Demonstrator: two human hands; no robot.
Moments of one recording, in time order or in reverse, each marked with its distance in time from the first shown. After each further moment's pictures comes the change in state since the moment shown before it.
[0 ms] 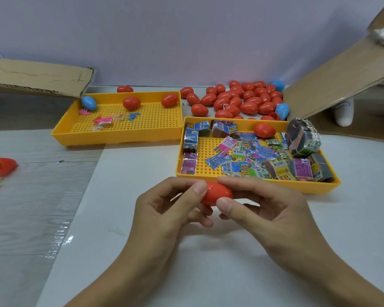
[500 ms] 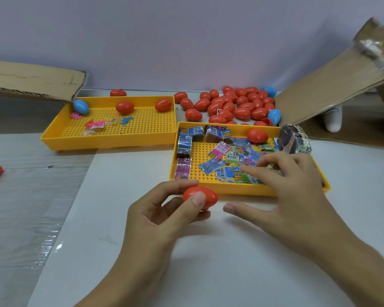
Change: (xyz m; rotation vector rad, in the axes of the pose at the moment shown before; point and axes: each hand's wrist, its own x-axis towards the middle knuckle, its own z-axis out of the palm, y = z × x) left_hand -0.001 -0.004 0.003 0.005 0.057 0.042; right_hand 0.018 0.001 -0.045 -1.168 0.087 -0.212
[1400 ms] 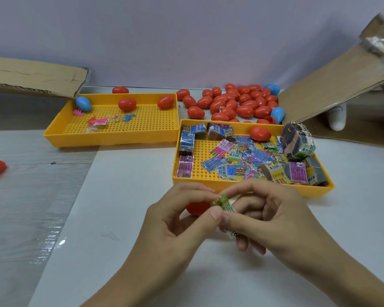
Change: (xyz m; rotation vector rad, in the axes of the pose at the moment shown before) left_hand -0.005 0.003 0.006 0.225 -0.177 0.151; right_hand -0.009 -0.035 -0.003 1.136 -0.321 0.303
